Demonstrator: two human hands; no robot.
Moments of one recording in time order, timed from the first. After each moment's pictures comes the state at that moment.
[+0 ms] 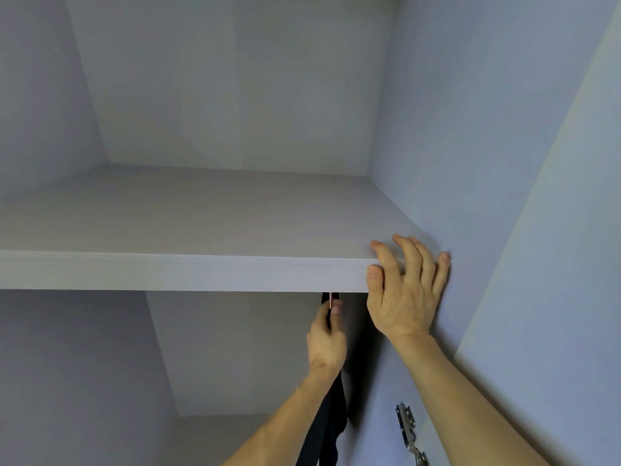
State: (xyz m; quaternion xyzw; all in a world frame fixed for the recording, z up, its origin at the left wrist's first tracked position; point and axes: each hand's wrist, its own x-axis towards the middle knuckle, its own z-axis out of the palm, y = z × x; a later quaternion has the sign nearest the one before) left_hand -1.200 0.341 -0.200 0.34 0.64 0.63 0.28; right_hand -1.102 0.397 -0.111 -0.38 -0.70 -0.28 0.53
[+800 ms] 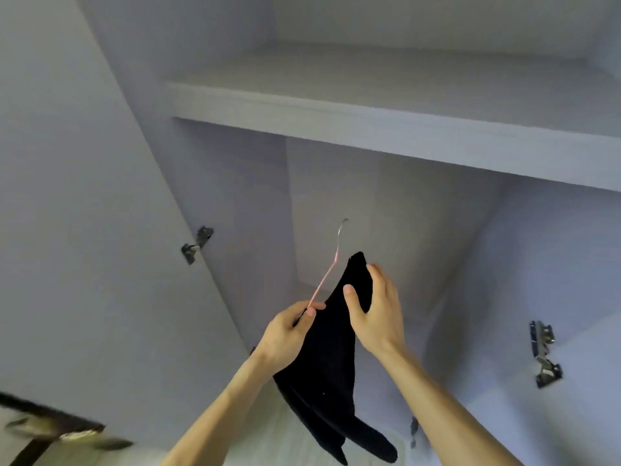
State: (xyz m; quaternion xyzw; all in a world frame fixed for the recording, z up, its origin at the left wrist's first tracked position) left_hand -1.291 0.014 -0.282 0.30 0.78 0.46 0.30; right_hand -1.194 0.178 -0.295 -0.32 -0.84 0.34 0.28
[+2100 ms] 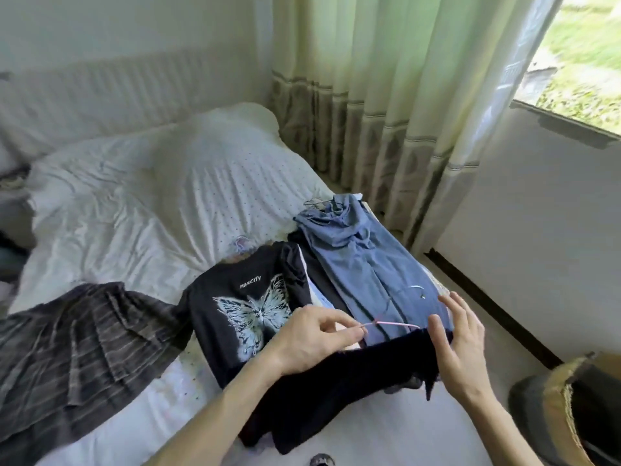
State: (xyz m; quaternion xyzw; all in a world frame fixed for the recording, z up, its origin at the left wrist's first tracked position) left_hand -0.825 -0.417 -0.234 -0.50 0.68 0.49 -0.23; right_hand -1.087 -0.394 -0.297 0.57 -0.69 0.39 -0.20
